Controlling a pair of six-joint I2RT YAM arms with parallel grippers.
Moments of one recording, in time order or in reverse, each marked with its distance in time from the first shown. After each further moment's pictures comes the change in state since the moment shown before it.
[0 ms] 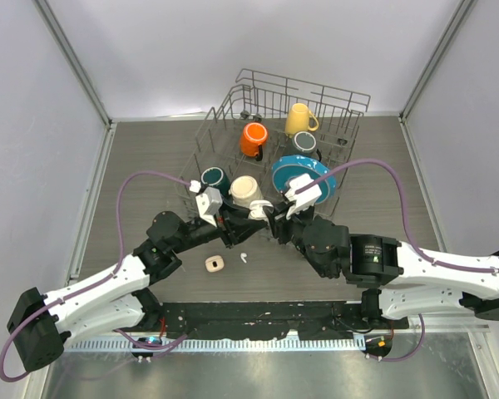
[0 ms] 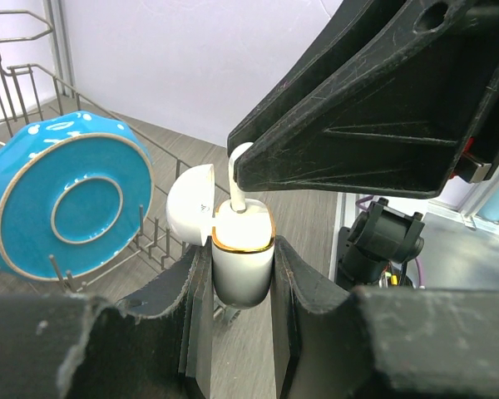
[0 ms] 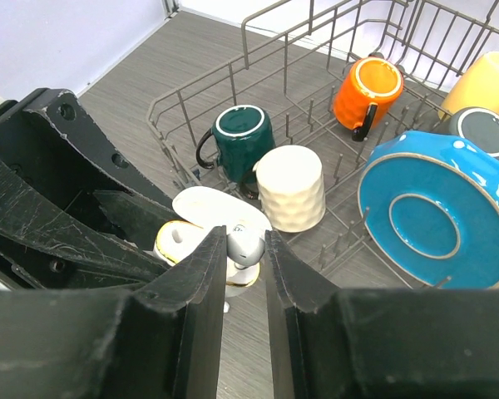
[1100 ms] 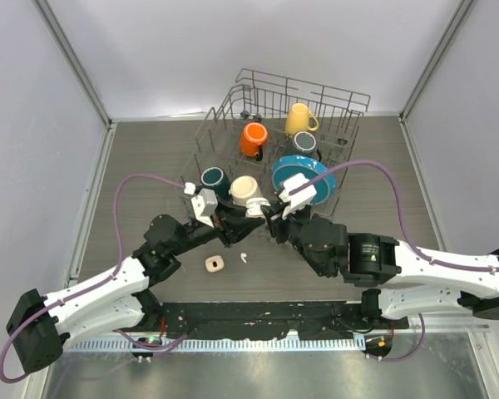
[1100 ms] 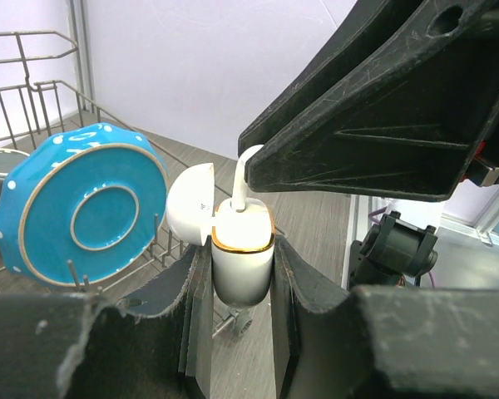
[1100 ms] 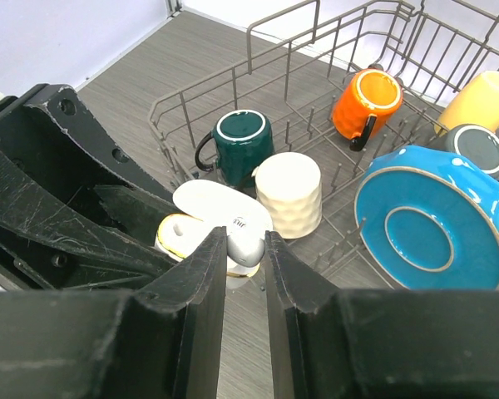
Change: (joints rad) left arm 0.001 -0.016 -0.034 0.056 -0.040 0.008; right arm 0.001 0.023 0.023 0.011 -0.012 -0.060
